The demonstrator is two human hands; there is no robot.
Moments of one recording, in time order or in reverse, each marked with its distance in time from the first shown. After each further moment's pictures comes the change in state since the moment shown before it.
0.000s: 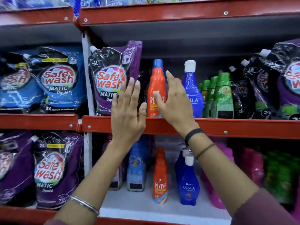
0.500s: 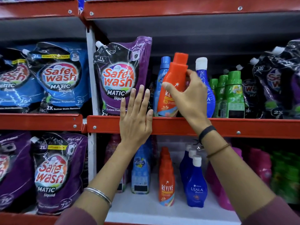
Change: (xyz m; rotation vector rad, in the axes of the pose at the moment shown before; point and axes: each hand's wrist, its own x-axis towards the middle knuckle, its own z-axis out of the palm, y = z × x) left_hand -0.014 -0.037 0.034 0.185 -0.052 0.052; right_hand 0.015 -0.004 0.005 0.176 0.162 0.257
